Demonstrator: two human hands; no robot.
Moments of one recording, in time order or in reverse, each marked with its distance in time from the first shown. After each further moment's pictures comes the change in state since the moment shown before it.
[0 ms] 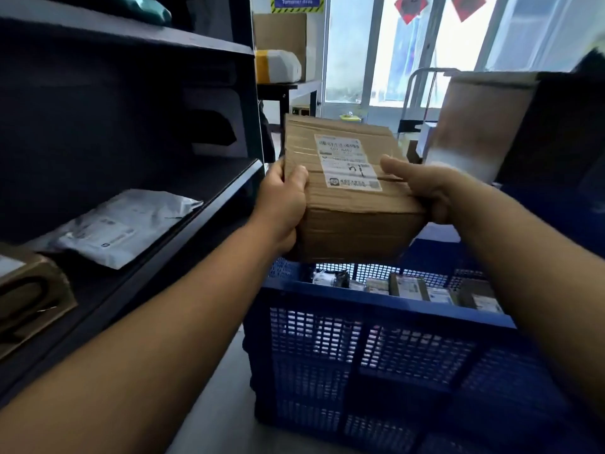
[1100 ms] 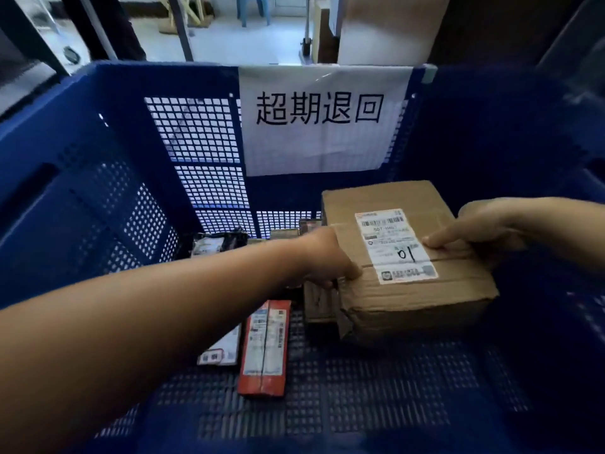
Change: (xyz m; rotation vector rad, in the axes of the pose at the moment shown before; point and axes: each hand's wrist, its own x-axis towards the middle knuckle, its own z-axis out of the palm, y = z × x) left_hand 0.080 -0.271 0.237 0.930 -0.888 -0.607; right_hand 0.194 0.231 -0.215 -0.564 -0.134 0.652
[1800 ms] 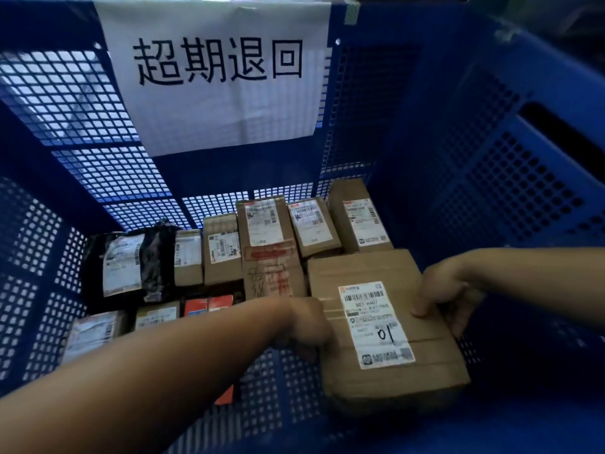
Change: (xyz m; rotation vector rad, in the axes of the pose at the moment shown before) left_hand 0.048 -0.036 0.112 0.243 -0.543 -0.215; right_hand 0.080 0.125 0.069 -0.082 -0.363 0.304
